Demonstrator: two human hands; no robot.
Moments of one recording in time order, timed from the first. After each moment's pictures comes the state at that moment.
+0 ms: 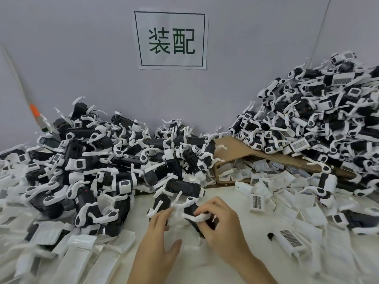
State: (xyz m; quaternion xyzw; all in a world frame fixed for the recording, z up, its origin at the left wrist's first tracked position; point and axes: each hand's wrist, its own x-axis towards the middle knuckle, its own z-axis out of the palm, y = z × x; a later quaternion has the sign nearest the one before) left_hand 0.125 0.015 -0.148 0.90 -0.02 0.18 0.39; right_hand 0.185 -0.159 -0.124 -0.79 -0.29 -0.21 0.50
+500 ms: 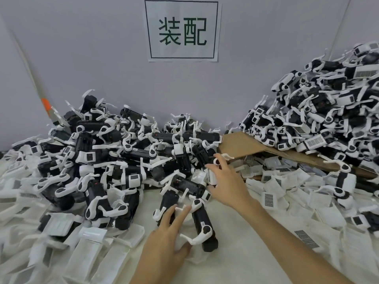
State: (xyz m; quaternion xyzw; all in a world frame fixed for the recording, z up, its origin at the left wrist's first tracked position) left_hand 0.132 0.025 -0.153 0.97 -0.04 0.11 0.22; right_hand 0.283 -0.142 -0.087 -0.95 -0.23 -0.17 0.15
